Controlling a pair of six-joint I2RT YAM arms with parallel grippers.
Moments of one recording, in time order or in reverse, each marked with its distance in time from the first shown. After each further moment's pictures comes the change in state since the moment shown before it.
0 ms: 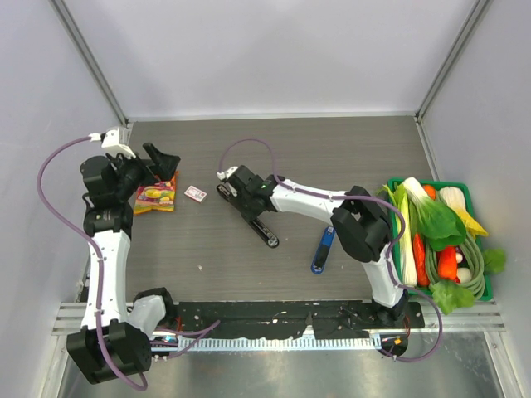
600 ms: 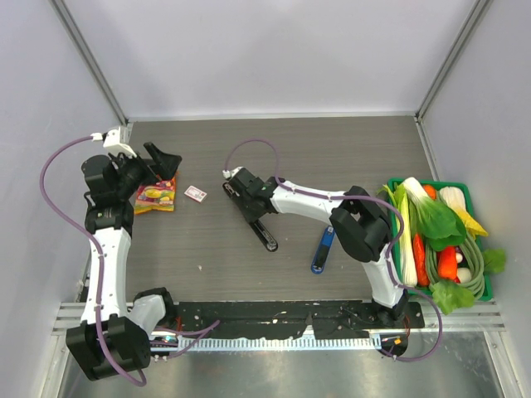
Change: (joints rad) left arm 0.000 0.026 -0.013 0.035 0.028 -0.025; right arm 0.005 0.009 -0.029 0.008 0.057 0.113
